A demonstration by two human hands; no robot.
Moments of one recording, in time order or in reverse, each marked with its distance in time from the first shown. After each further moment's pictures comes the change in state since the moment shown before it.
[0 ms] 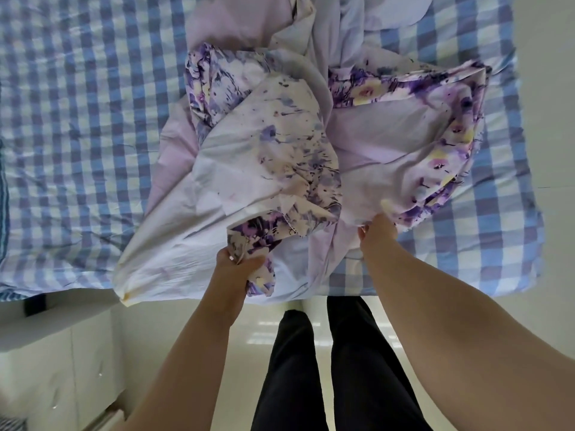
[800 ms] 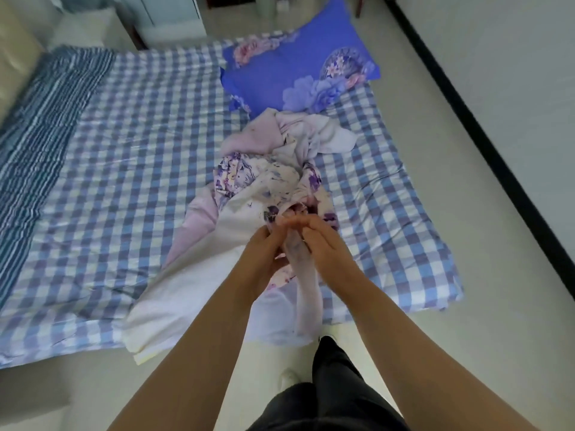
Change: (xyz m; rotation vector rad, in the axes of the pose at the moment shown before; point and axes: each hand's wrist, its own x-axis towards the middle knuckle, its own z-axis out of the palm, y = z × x) left_hand -0.202 0.038 -0.023 0.057 -0.462 0.481; right_hand -0.406 0.061 -0.059 -0.429 -0.730 -1.031
